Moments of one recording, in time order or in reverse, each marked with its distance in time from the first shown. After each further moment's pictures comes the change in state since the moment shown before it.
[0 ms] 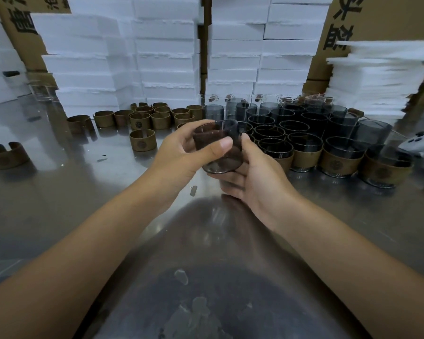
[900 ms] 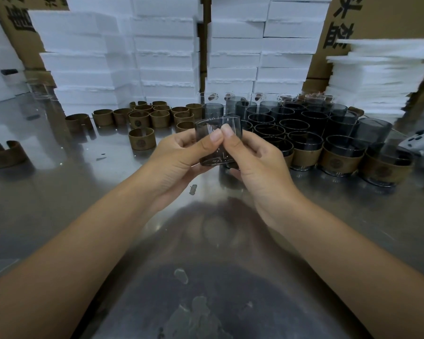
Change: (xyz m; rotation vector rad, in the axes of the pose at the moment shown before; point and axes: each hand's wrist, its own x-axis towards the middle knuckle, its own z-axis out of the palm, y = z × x) left_hand 0.000 0.003 -0.002 -0.273 -0.094 -0.153; right_hand -0.009 -0.001 0.001 -0.058 -0.016 -0.346
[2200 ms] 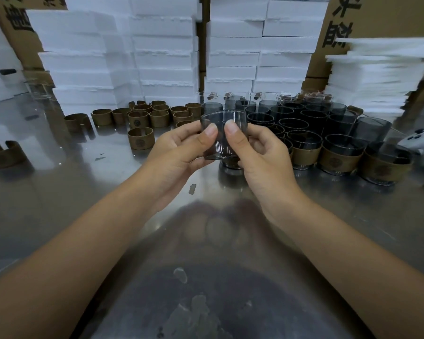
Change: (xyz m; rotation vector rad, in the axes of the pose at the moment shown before) left_hand -0.001 0.000 0.002 -0.008 -0.020 0.087; right_hand 0.002 -0.002 0.002 0.001 0.138 -0.055
